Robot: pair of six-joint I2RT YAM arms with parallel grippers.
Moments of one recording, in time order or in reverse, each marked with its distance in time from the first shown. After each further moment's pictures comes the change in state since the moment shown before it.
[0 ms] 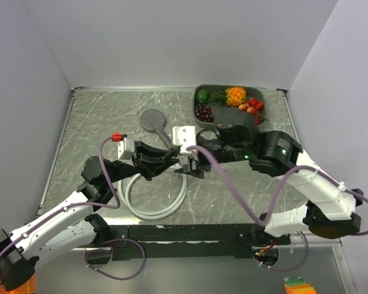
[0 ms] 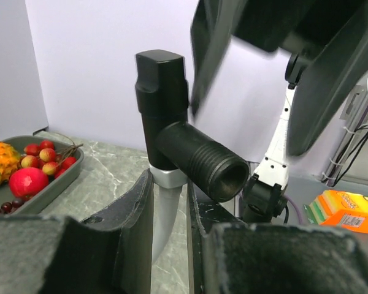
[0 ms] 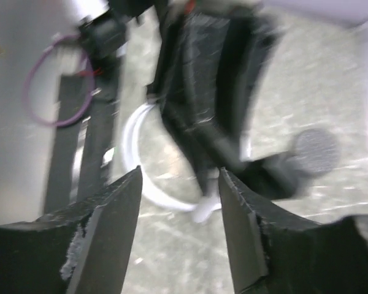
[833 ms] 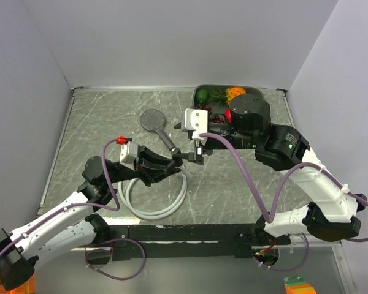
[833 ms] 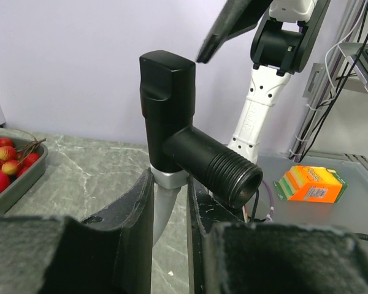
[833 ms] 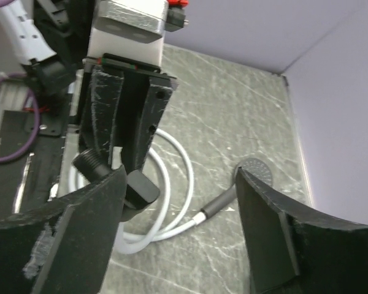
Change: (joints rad) left arm -0.006 0.000 -0.001 -0.019 0.127 -0.026; right arm -0.104 -0.024 0.007 0.174 -0.054 -0.079
